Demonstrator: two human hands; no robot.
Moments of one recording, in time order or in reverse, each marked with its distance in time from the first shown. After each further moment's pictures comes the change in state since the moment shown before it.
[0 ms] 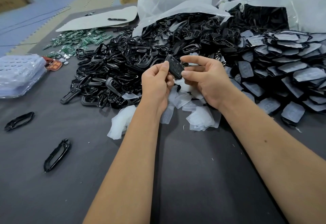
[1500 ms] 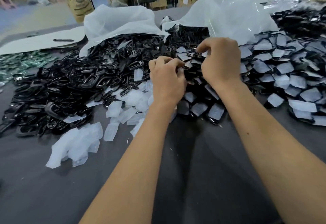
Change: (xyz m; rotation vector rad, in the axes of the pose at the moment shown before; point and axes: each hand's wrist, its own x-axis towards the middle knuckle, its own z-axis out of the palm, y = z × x) left_hand -0.016 -0.048 0.154 1.051 -0.143 0.680; right_hand -0.032 -0.095 -0.134 -1.271 0.677 -0.419
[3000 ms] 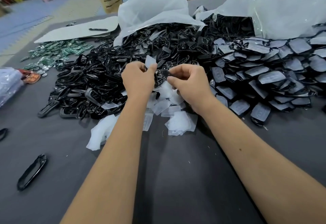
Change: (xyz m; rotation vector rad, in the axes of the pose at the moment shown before) left_hand 0.005 -0.109 -0.107 0.012 0.155 -0.471; right_hand -0.070 -0.099 0.096 0.902 -0.480 0.280
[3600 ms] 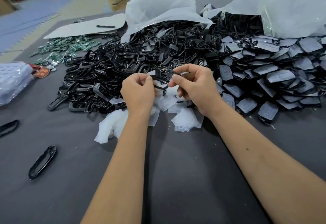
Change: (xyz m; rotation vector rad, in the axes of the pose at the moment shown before) left_hand -0.042 -0.025 -0.017 -0.407 0.049 -0.145; right_hand -0.013 0.006 0.000 0.239 -0.146 -0.020
